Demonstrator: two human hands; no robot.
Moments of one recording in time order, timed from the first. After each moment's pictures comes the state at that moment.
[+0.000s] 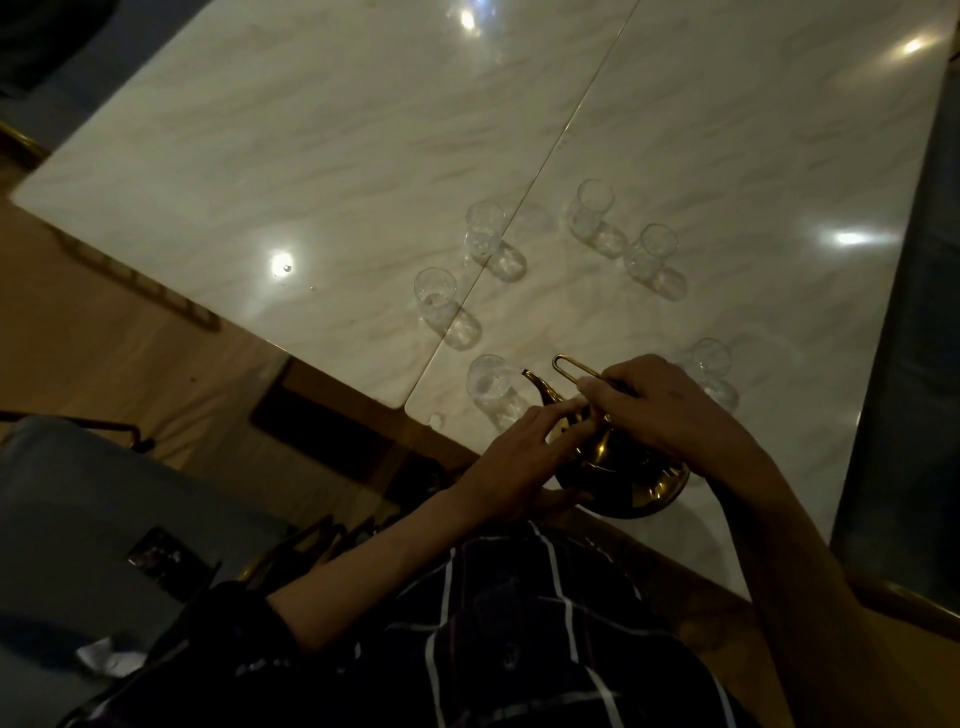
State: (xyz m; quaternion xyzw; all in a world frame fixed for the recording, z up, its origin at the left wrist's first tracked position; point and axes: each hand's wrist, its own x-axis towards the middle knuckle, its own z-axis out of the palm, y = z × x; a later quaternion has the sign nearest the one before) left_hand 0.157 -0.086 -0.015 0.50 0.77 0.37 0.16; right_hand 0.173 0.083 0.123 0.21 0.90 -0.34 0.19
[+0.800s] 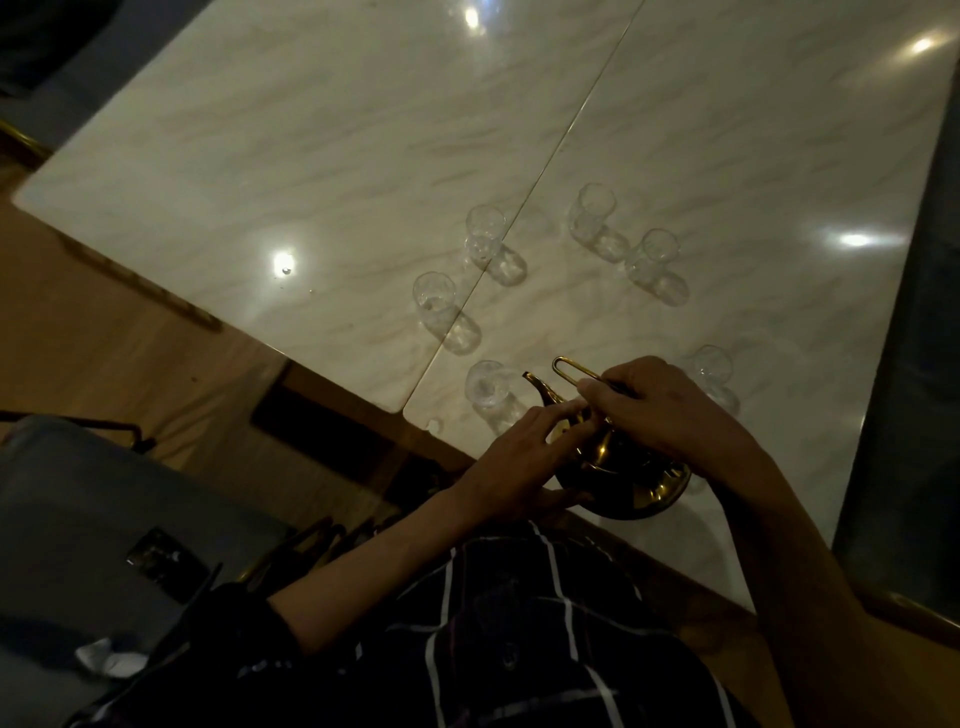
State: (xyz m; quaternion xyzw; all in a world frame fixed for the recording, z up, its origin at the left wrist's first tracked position) left_hand 0.148 -0.077 -0.016 0.50 0.77 0.37 0.16; right_hand 0.163 0.094 0.119 0.19 0.90 -0.34 0.20
